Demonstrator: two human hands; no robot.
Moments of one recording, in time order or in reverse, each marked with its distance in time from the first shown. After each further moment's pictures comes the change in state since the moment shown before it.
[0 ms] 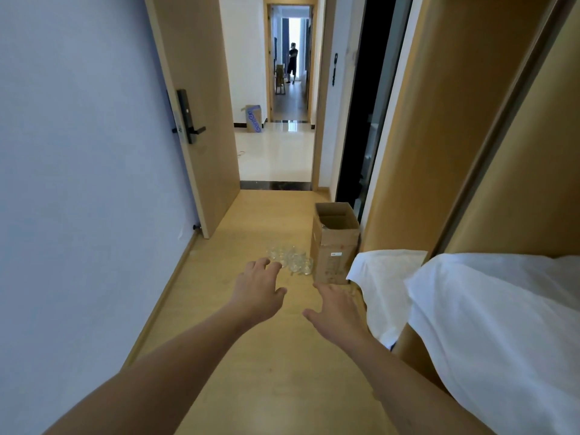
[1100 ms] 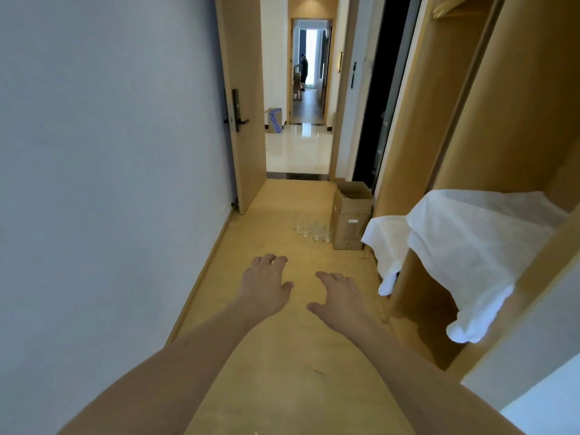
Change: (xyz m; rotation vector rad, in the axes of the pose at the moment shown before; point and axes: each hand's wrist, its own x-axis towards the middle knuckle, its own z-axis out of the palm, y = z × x) left_hand -0.470 -0.050 -0.053 -0.035 0.042 -0.028; right_hand -0.437 -0.118 0.088 -0.132 0.020 -0.119
